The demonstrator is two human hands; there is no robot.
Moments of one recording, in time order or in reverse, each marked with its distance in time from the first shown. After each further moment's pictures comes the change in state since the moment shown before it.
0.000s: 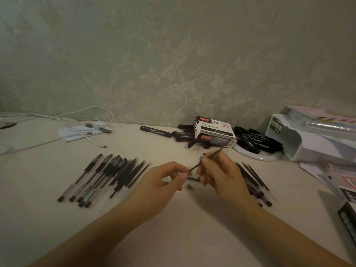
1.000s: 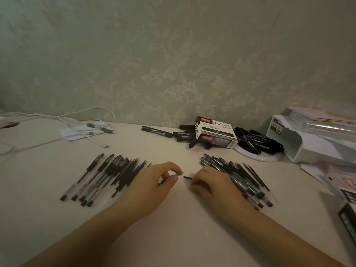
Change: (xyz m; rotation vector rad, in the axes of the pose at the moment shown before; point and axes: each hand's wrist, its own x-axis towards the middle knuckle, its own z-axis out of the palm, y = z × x) left_hand 0.002 -0.011 -0.013 0.403 0.069 0.033; right_hand -0.003 0.011 -0.008 -0.972 -0.249 -0.269
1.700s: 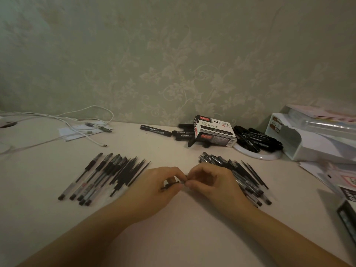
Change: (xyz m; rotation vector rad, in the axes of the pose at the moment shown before) left_hand -0.002 0.007 0.000 0.047 -0.092 0.183; right_hand 0.001 -0.004 0.000 0.507 0.057 0.121
